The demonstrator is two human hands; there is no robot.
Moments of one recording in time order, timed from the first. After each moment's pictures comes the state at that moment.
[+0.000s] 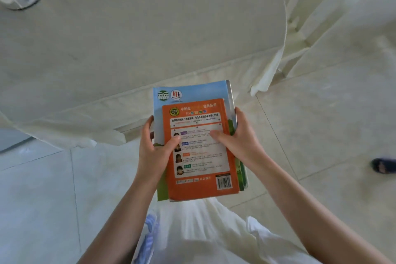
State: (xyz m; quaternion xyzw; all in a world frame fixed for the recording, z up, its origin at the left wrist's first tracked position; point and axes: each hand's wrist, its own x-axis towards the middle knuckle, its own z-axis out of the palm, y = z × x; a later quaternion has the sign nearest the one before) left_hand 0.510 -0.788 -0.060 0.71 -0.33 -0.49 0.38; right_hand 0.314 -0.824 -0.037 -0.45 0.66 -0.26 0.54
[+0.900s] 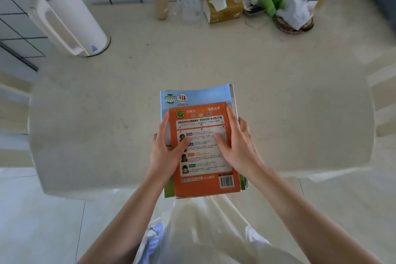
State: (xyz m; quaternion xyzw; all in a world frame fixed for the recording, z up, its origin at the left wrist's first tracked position) left_hand 0.685 -1.087 -0.079 0.72 -0.31 -0.44 0.44; right_hand 0.501 -1.152 -0.049 -0.73 0.54 -0.16 0.39
